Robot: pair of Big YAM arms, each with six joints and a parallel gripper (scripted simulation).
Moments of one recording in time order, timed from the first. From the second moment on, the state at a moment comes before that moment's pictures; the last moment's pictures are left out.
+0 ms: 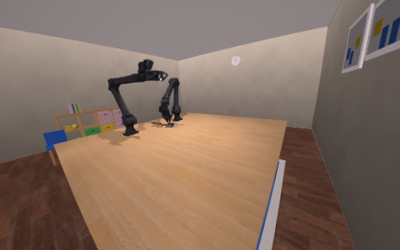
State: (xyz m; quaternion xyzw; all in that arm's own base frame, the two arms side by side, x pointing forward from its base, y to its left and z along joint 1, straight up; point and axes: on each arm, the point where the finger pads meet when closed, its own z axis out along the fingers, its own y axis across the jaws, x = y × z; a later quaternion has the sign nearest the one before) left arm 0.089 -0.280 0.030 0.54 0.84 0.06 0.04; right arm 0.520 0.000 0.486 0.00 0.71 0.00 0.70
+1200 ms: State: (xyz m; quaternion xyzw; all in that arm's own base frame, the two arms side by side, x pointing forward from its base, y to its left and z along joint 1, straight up) left arm 0.088 -0.280 0.033 0.53 0.84 0.12 0.07; right arm 0.520 0.000 0.486 0.00 0.71 0.00 0.70
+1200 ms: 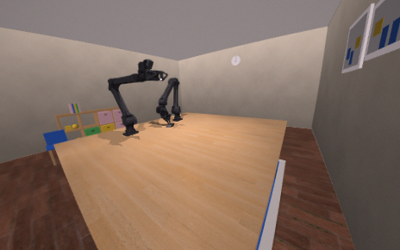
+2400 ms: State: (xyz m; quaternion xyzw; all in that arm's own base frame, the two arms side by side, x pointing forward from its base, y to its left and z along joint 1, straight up) left arm 0.080 -0.285 0.075 0.53 0.83 0.12 0.07; right arm 0.520 0.000 0.486 0.00 0.71 0.00 0.70
